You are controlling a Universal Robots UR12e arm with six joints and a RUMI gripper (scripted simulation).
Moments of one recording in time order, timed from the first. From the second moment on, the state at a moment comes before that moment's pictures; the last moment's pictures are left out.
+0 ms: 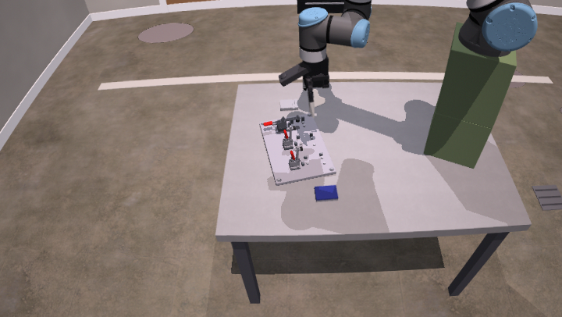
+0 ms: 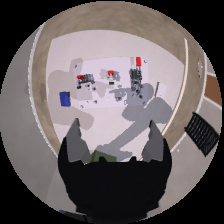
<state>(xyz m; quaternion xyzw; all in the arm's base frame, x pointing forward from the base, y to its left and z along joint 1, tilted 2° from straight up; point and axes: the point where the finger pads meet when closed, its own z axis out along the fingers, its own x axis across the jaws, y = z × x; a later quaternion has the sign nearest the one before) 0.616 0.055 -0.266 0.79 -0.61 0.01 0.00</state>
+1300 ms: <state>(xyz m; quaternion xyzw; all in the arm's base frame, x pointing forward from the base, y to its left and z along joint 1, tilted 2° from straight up) 0.622 0.061 -0.267 0.81 -0.58 0.01 0.00</state>
